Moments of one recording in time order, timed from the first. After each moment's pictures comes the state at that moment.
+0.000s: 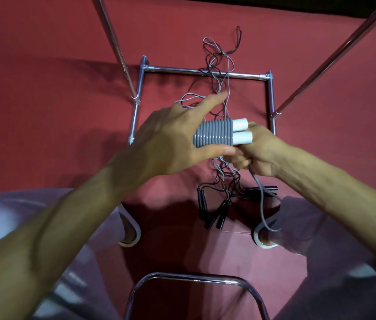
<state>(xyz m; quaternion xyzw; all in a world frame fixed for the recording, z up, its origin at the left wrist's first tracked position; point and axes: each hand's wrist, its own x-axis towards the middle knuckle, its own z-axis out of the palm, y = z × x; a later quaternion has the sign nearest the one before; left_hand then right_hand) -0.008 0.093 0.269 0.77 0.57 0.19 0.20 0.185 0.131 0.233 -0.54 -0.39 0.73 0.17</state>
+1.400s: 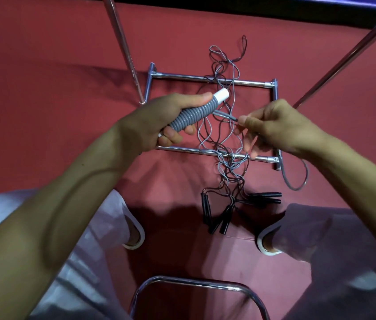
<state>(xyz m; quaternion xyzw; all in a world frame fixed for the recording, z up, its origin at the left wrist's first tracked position) -0.032 0.134 0.273 0.34 0.59 0.20 0.70 0.211 0.165 0.260 -0.55 -0.62 0.55 0.10</state>
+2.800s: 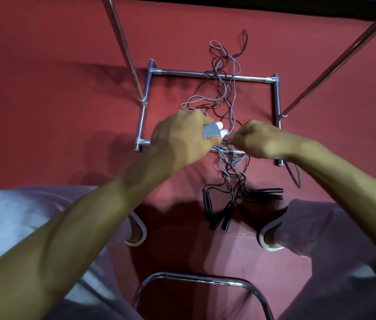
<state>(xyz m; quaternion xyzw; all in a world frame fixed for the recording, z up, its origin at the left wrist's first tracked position) 0.009 0.109 0.249 0.66 0.71 0.05 0.25 0.195 0.159 0.237 -0.55 -0.71 0.42 -0.10</state>
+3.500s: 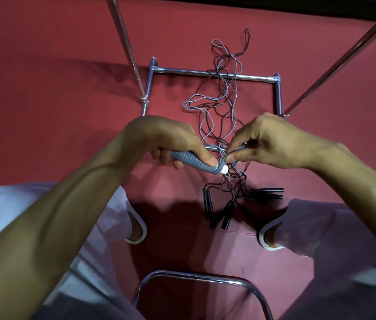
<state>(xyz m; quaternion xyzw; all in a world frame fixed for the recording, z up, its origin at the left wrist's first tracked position) -0.022 0.130 0.256 0.54 0.59 -0.18 0.57 0.211 0.151 0.255 -0.32 -0.88 0.34 -0.02</state>
